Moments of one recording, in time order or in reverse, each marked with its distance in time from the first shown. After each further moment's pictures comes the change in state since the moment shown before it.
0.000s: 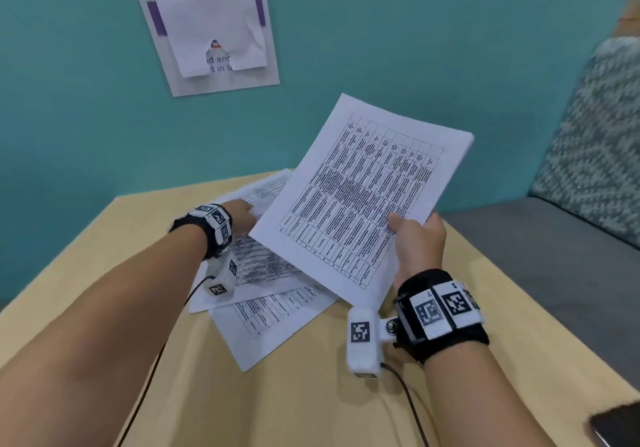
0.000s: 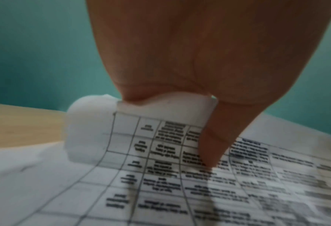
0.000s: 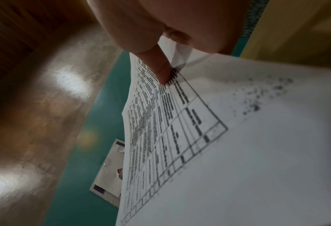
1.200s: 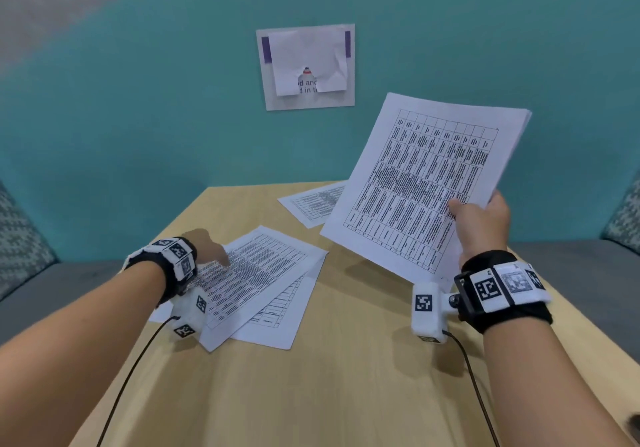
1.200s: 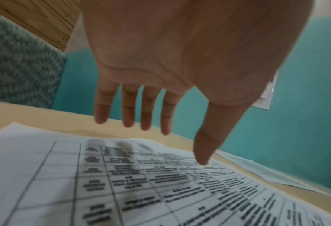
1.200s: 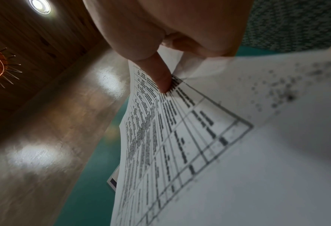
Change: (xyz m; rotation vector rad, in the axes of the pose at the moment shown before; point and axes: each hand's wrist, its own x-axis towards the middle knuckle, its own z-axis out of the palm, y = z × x) left_hand -0.173 -0.140 -0.017 0.012 0.002 -0.474; right_hand -0.022 -0.036 0.005 -0.127 -0.117 -0.222
